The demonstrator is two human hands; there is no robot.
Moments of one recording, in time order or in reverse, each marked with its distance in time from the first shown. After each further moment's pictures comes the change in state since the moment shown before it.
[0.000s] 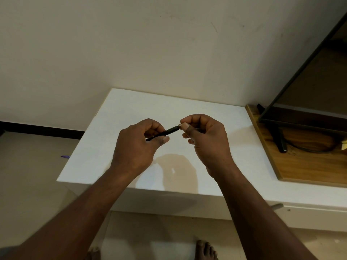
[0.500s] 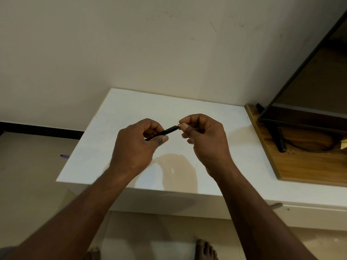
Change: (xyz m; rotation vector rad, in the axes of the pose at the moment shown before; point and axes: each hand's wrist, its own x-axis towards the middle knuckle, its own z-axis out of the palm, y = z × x) left_hand 0.000 0.000 0.000 0.006 -0.002 -0.018; right_hand 0.000 0.001 0.000 -0.025 -0.004 -0.022
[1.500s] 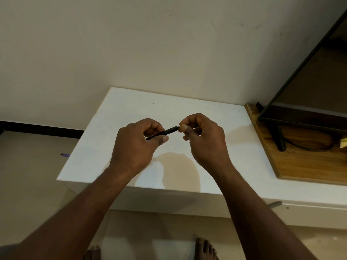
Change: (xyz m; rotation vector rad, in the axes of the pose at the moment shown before) left_hand 0.000 0.001 -0.002 0.026 0.000 0.016; right_hand 0.001 0.007 0.002 -0.260 0.022 -0.137
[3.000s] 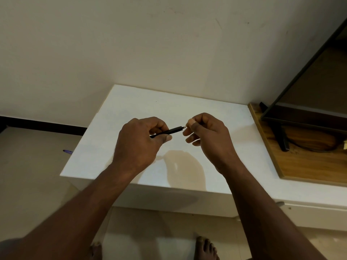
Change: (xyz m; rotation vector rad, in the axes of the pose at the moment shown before) left_hand -0.002 0.004 -0.003 0.084 0.008 0.060; right_hand 0.002 0.000 -0.012 0.152 -0.114 0.176
